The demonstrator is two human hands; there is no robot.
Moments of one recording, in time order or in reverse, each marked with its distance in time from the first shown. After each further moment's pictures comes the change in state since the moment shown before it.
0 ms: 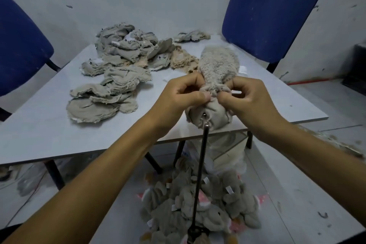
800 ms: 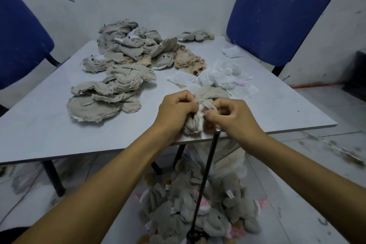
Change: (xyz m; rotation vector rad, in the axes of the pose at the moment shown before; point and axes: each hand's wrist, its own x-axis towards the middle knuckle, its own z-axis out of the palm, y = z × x) left_hand 0.004 -0.054 -0.007 0.002 0.357 -0.239; right_hand 0.000 0.039 0.033 0.071 -0.085 0.224
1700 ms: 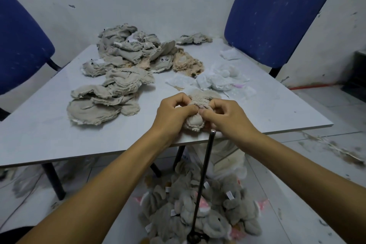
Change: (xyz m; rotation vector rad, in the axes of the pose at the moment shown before) left_hand -0.004 0.001 0.000 -0.012 0.011 -0.014; right_hand 0.006 -0.003 0.001 -0.084 -0.014 0.051
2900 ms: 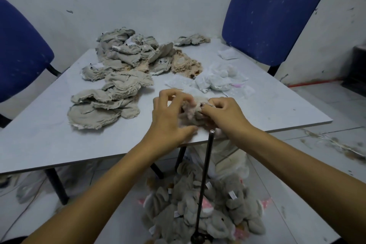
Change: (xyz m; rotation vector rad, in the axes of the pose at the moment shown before) left_hand -0.019 0.002 -0.020 0.664 -0.103 0.360; right_hand 0.010 -0.003 0.007 0.025 0.086 0.058
